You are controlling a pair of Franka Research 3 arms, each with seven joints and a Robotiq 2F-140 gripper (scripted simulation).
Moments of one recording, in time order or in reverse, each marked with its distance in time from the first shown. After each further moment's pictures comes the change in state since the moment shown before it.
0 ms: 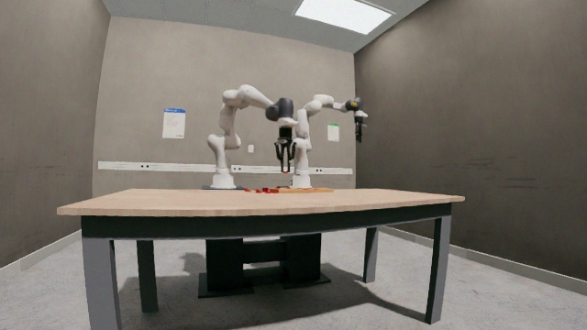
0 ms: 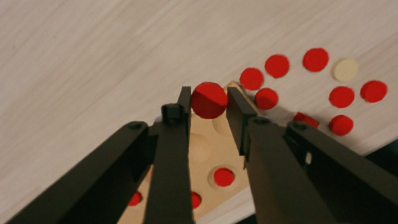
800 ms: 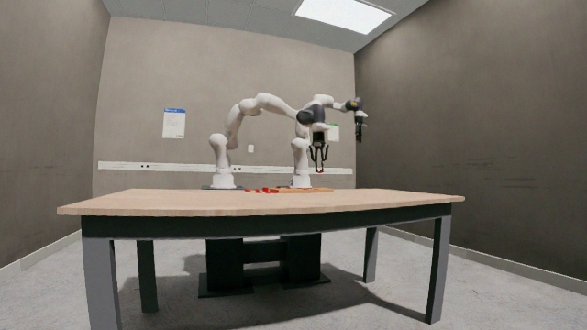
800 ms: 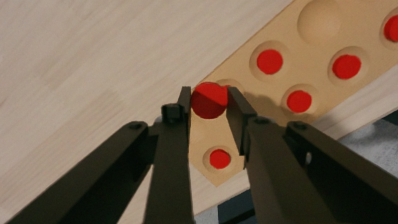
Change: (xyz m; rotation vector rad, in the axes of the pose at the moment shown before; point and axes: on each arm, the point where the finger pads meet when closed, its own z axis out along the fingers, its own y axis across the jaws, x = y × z) left arm 0.000 0.000 0.000 0.000 0.000 0.000; right arm -0.183 -0.156 -0.002 0.016 -0.009 -0.002
